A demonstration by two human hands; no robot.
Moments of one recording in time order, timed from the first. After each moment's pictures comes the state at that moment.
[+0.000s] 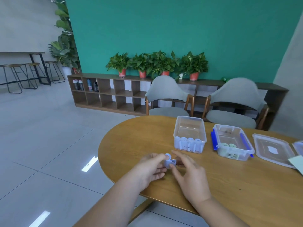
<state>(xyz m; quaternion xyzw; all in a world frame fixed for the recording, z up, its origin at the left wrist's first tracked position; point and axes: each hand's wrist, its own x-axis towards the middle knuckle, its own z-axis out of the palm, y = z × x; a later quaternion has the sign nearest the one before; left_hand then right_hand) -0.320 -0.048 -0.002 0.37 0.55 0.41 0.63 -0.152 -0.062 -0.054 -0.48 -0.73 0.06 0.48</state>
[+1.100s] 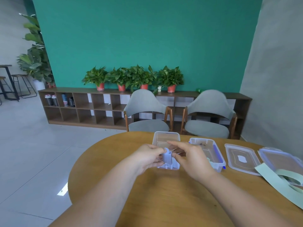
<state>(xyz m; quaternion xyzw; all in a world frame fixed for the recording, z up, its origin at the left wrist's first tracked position) -0.251 0.032 0.073 0.49 0.50 0.38 0.60 -0.058 -0.004 0.056 -0.50 -0.75 0.09 0.41</state>
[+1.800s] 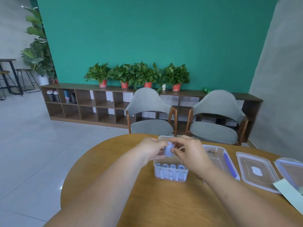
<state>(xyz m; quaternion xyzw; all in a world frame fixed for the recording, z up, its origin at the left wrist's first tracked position) -0.249 0.120 0.085 0.50 0.53 0.38 0.57 -0.064 0.089 0.066 -0.51 -0.76 0.05 0.39</state>
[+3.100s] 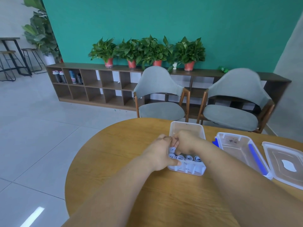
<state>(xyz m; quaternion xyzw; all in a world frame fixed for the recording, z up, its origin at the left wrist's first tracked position) -0.275 0.146 0.012 0.79 0.55 0.17 0.21 -0.107 0.207 0.017 -0.62 -0.74 0.24 0.03</state>
